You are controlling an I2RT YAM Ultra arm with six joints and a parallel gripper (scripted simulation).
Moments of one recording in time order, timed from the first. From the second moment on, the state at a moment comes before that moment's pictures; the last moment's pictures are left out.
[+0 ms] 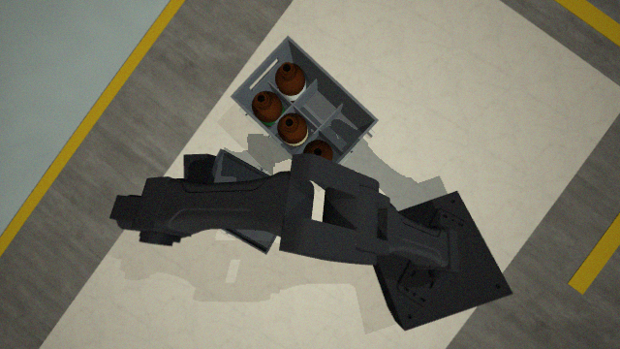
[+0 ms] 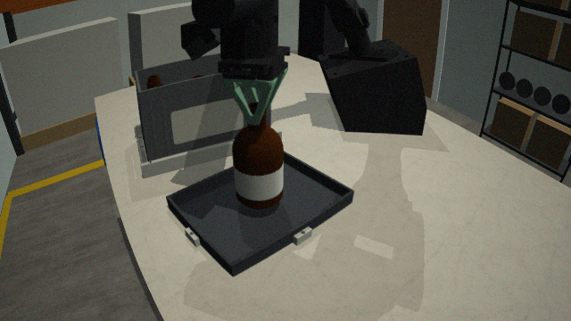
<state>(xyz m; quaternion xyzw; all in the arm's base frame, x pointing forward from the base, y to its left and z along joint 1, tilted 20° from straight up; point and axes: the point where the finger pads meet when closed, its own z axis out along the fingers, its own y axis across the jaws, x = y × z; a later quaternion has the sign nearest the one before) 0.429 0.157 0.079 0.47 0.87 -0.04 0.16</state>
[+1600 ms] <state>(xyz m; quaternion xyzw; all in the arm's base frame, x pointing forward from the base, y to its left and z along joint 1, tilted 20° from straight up) 0.434 0.153 0.071 0.47 0.87 -0.04 0.17</state>
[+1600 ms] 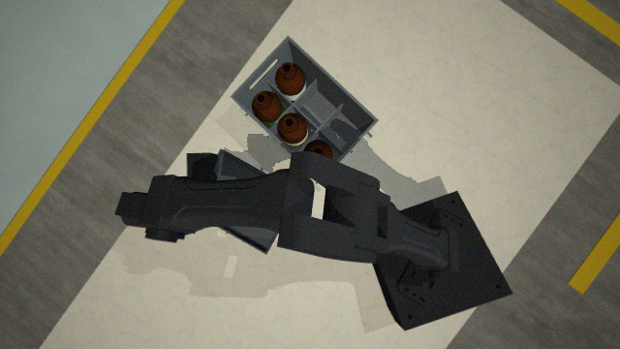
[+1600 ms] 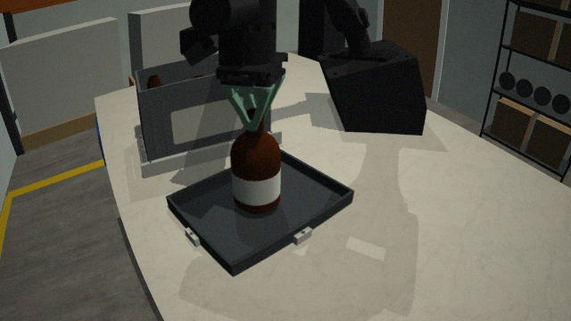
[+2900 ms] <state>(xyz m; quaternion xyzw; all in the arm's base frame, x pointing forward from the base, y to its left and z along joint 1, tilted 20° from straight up) 0.434 0.152 0.071 0.47 0.87 -0.04 0.17</state>
